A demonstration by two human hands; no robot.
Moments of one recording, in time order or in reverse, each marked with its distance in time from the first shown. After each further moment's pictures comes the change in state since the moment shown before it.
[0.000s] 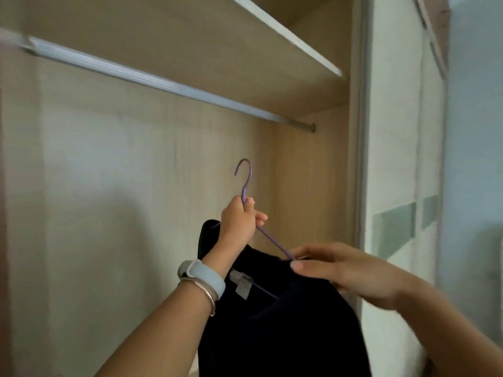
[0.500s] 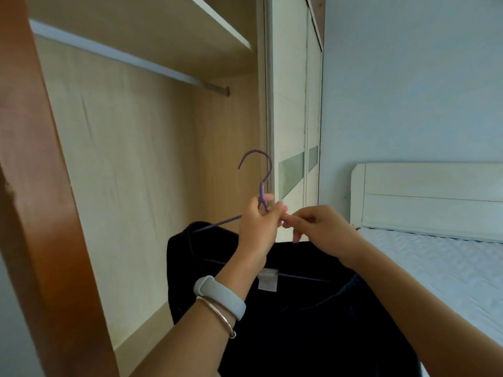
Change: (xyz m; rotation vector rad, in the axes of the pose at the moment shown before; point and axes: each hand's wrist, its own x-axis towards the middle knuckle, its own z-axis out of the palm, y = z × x) left_hand -0.198 0.060 -0.011 -0.481 -0.490 -0.166; right_hand -0.141 -0.034 0.086 -0.263 0.713 0.174
